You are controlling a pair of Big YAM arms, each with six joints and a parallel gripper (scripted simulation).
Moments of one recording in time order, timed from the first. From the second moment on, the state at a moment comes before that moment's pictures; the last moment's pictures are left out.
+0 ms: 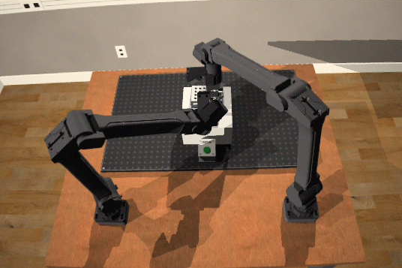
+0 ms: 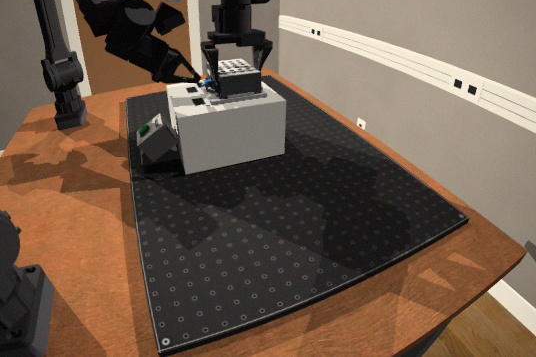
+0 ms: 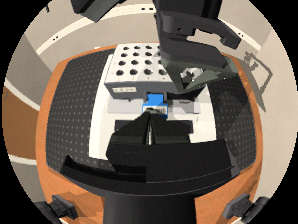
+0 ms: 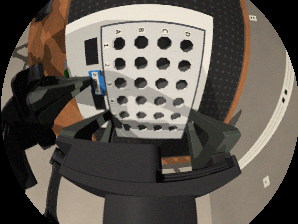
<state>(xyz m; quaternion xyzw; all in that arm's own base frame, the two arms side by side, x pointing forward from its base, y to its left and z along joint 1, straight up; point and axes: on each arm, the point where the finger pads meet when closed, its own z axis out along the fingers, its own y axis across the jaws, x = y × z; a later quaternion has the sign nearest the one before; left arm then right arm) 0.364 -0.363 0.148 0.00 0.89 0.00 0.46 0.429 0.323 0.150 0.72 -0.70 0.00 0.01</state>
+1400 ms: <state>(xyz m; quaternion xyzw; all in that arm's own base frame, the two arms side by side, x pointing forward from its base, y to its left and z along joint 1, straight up) 0.365 -0.365 0.151 0.01 0.89 0.00 0.46 0.430 0.323 0.151 0.72 -0.70 -0.01 0.02</state>
